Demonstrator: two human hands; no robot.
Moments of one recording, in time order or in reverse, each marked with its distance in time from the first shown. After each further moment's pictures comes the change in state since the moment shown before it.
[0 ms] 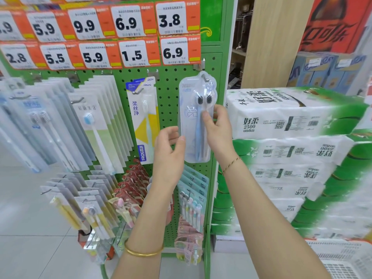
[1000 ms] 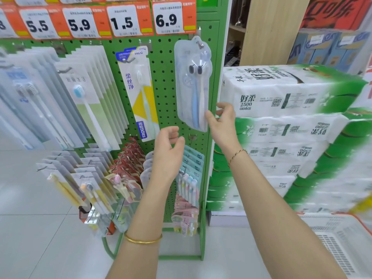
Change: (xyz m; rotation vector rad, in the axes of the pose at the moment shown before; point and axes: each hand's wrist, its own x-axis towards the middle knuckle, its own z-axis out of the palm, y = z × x) left_hand -0.031 -0.026 0.002 0.063 -0.091 -0.128; right_hand -0.026 0.033 -0.023 -0.195 -0.006 0.157
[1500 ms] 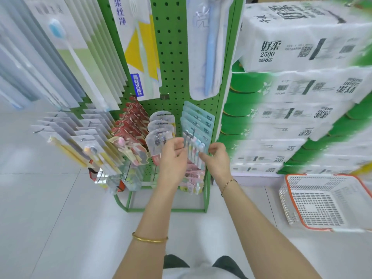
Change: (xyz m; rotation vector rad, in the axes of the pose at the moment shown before) left_hand -0.056 -0.087 0.003 0.026 -0.075 -0.367; right_hand -0.132 0.121 0.044 -0.036 -0.184 0.501
